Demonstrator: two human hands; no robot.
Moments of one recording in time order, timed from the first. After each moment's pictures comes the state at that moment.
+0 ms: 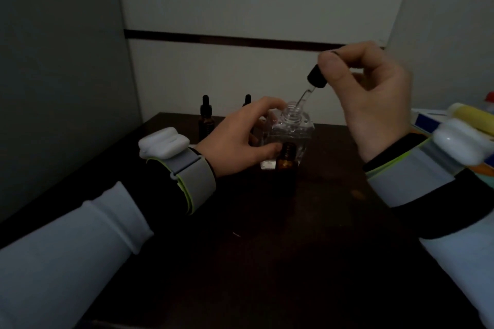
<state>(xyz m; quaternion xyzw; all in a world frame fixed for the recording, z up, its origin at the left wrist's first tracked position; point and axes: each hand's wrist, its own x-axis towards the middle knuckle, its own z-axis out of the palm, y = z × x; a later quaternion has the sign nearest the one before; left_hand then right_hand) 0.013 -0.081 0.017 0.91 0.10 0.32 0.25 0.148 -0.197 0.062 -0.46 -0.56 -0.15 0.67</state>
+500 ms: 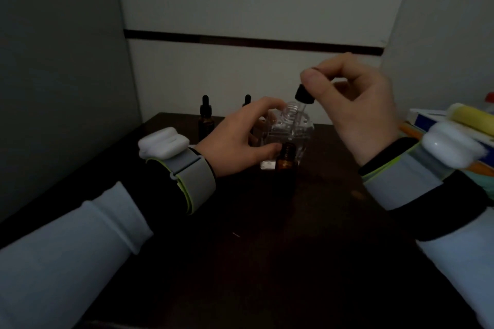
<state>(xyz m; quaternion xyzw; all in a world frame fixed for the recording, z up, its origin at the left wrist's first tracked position) 0.013 -0.081 0.017 0.90 0.10 0.33 0.26 0.148 -0.193 0.055 -0.48 -0.60 -0.10 0.63</state>
